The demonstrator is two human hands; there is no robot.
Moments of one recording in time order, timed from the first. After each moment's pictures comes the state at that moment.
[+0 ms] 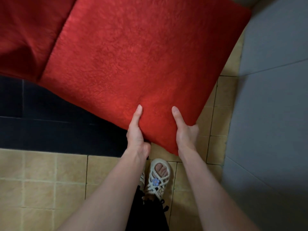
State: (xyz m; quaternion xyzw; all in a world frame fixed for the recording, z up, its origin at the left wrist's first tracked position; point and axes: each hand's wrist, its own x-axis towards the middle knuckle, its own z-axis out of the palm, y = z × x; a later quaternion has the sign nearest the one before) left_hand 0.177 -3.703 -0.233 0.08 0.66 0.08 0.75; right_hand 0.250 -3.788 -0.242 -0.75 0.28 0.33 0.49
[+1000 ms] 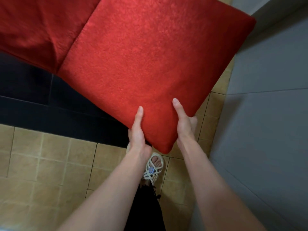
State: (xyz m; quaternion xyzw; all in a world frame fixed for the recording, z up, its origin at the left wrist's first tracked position) left_hand 0.165 -3.685 -0.100 0.04 0.66 0.13 0.74; right_hand 0.264 -3.732 -0.103 -0.71 0.25 0.37 0.54
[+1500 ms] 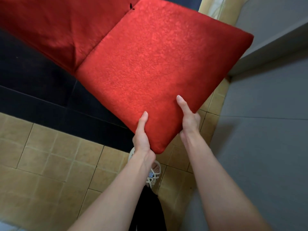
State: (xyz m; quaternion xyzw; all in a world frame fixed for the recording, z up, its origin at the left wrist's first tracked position) left_hand 0.152 -3.652 -0.003 0.00 0.63 0.19 0.75; right_hand 0.270 -3.671 -0.002 -0.69 0.19 0.42 0.56
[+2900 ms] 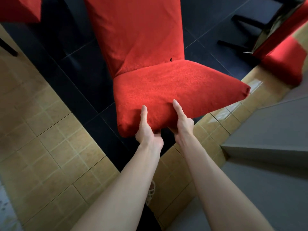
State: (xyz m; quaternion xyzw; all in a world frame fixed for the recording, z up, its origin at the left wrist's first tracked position) left_hand 0.184 -3.525 0.200 -0.24 0.56 0.49 0.62; right_hand 0.274 -3.512 0.165 -0.71 0.00 0.55 0.44
